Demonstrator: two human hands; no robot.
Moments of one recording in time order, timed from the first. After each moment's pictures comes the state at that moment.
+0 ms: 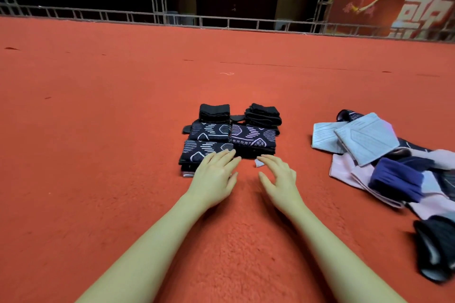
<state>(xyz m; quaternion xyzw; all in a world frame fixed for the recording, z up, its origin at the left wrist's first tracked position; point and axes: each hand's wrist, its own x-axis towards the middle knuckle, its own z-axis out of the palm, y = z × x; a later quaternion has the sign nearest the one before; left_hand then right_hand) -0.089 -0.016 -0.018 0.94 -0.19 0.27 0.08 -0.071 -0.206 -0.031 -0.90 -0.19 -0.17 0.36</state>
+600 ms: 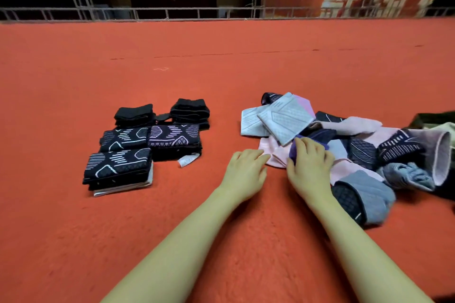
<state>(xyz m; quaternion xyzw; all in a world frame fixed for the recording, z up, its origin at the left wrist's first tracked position) -0.055 -0.247 -0.009 0.91 -0.33 0.20 0.13 -0.067 -0.418 -0.023 -0.93 0.06 -0.34 0.08</state>
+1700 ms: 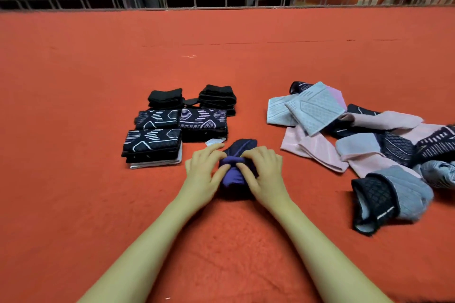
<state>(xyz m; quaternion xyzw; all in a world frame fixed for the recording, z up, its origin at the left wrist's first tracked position) -0.103 -0.123 -0.036 0.90 -0.17 0.23 0.32 -0.097 -0.292 -0.043 -0.86 -0.22 -0.33 0.33</state>
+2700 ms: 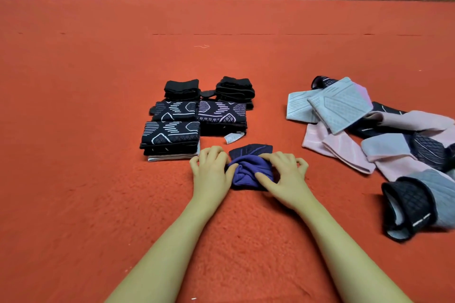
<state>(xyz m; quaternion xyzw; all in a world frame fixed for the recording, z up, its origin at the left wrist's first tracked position) -0.093 -0.103 -0.064 0.92 -0.06 0.30 0.22 -0.095 -0.290 -0.051 -0.93 -0.17 -0.19 0.27</state>
